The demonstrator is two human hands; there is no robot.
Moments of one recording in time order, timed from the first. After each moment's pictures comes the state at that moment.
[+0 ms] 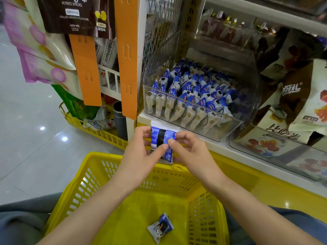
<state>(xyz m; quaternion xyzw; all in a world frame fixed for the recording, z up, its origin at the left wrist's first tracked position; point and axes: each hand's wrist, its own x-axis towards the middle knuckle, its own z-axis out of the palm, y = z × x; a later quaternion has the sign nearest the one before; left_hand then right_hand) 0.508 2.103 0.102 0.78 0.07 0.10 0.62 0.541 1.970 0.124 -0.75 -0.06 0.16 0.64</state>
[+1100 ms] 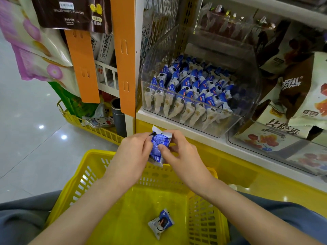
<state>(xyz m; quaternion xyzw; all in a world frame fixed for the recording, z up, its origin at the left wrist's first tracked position) 0.509 2.117 0.096 0.91 0.01 0.14 0.39 0.531 1.977 0.105 -0.85 -0.19 0.08 0.49</state>
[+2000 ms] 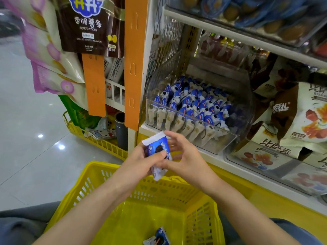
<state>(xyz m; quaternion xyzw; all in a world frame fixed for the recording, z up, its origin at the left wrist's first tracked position) 0.508 2.112 0.112 0.60 0.08 -0.08 0.80 0.548 1.974 0.136 -0.82 -0.22 0.13 0.52</state>
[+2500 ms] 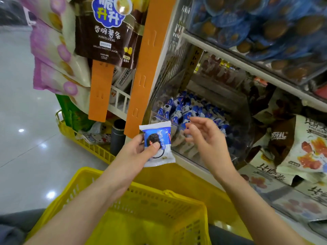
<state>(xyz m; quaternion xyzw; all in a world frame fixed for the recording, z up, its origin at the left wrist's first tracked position) 0.521 2.132 0.132 0.60 0.05 0.00 0.80 0.589 1.969 0.184 -0.81 -0.19 -0.05 0.55</state>
